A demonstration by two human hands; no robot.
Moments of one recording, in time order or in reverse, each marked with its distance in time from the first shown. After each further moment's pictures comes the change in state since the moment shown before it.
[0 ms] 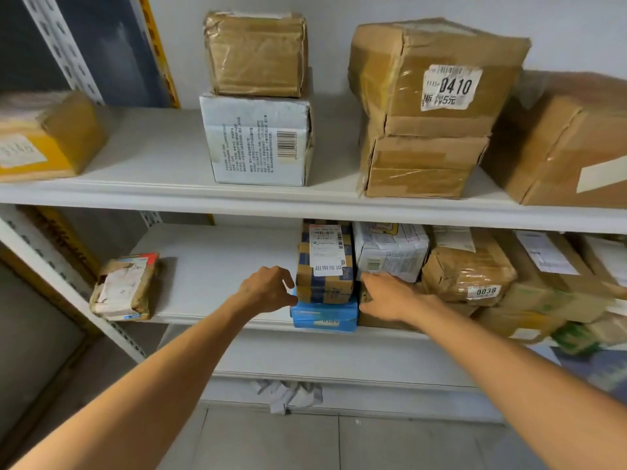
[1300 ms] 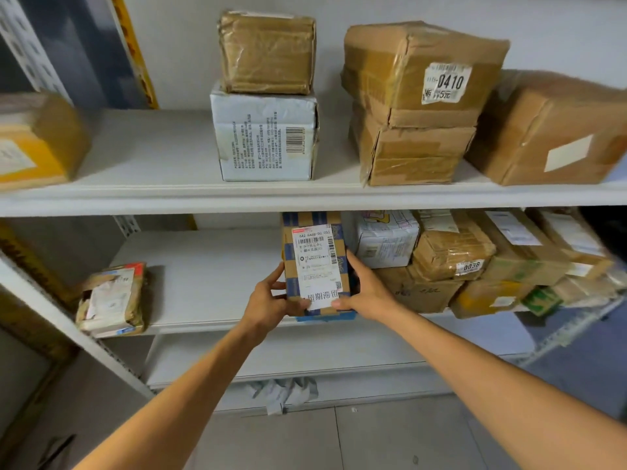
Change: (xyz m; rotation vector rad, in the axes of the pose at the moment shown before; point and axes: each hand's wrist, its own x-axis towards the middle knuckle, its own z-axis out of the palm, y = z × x) left_hand -0.030 -0.033 0.033 -1.123 -0.039 0.008; right_hand -0.010 -0.056 0.039 0.981 0.219 0.057
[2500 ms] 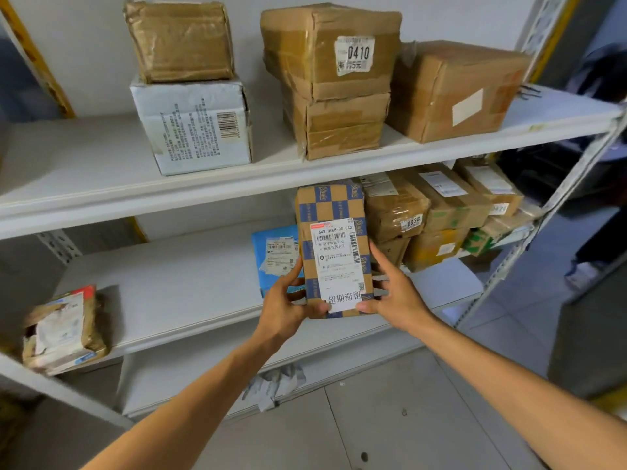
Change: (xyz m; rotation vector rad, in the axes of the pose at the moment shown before) left_hand -0.054 -0.009 0.065 0.096 -0.234 0.236; right_hand -0.112 0.050 -0.026 0.156 0.312 -0.032
